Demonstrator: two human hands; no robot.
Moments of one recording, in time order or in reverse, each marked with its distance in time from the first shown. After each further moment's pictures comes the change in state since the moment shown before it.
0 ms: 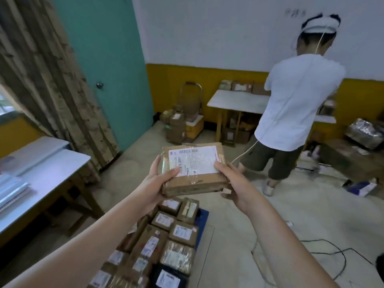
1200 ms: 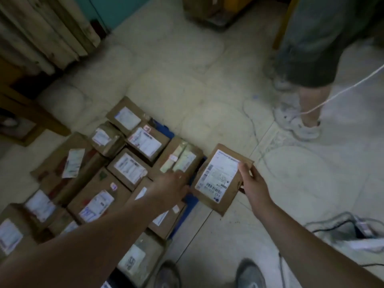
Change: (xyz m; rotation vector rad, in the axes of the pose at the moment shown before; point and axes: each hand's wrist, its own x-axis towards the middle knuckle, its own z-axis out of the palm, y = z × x) left_hand 0.603 -0.470 -0.043 1.280 0.058 -0.487; right_hand 0.633 0.508 -0.248 -0.367 0.129 0.362
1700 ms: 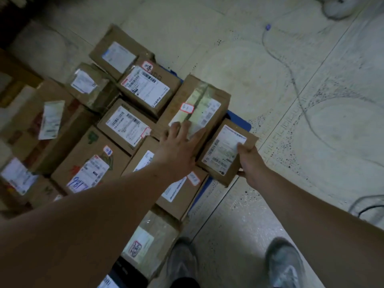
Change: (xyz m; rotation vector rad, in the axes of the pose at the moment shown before) left_hand 0.131 -0.122 0.130 0.531 0.265 0.269; right_hand 0.117 0.164 0.127 0.020 -0.066 0.302
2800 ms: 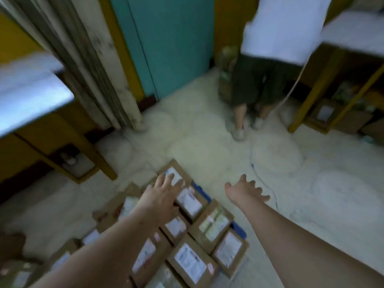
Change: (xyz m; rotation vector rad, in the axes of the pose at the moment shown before) left_hand -0.165 -0.121 -0.363 -0.036 -0.041 -0.198; right_hand -0.340 -0.338 0.036 -1.120 0.288 -0.227
